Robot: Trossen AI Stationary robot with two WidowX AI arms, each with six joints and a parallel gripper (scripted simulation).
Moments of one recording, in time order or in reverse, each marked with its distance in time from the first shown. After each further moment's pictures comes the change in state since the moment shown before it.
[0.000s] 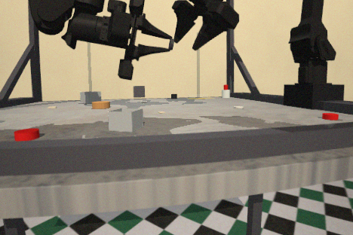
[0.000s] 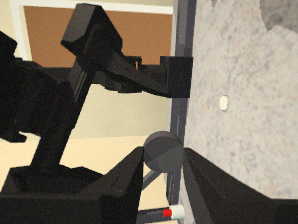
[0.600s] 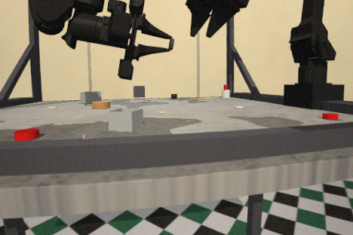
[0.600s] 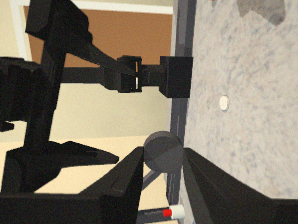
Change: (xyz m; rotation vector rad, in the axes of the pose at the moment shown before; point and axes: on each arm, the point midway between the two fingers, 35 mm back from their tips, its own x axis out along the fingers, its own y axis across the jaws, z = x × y) left arm -0.034 0.010 -0.012 0.218 0.135 0.052; right arm 0.000 0.000 0.000 0.000 0.000 0.000
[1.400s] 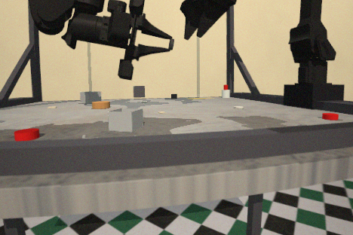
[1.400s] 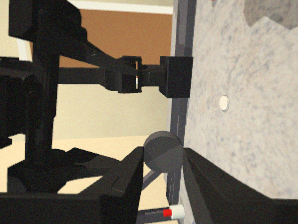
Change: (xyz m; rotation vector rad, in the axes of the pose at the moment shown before) left arm 0.010 -0.002 0.016 0.093 -0.002 0.062; right arm 0.000 0.000 0.000 0.000 0.000 0.000
